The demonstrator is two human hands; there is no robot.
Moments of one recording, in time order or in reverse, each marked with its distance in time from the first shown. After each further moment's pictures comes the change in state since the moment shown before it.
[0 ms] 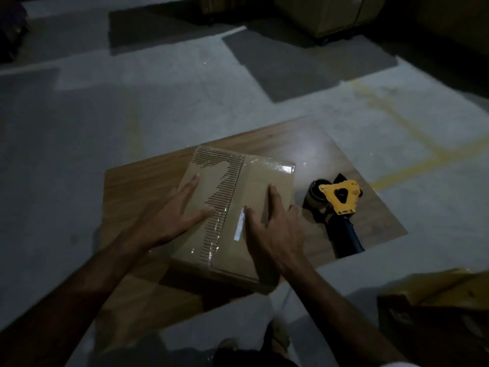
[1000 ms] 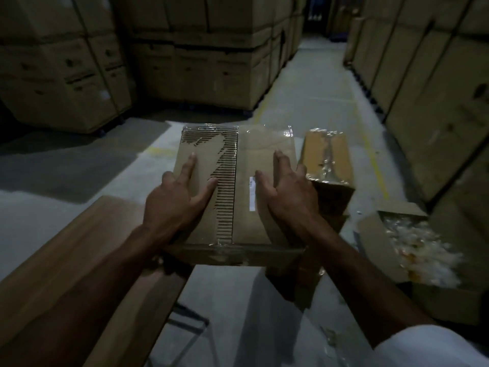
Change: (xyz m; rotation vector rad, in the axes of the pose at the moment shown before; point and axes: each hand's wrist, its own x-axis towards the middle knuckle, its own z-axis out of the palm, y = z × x) left_hand -0.053 0.435 0.113 0.179 0.114 0.800; right_hand -0.184 0.184 -0.330 -0.107 0.904 0.342
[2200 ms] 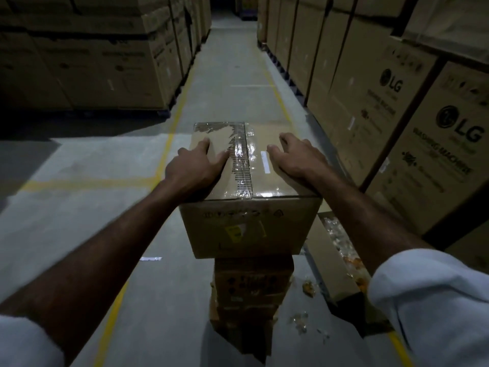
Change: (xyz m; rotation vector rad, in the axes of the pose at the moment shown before) left_hand 0.408 0.326 0.220 -0.033 -0.277 0.217; right_hand 0.415 0.282 -0.089 -0.231 -0.079 0.342
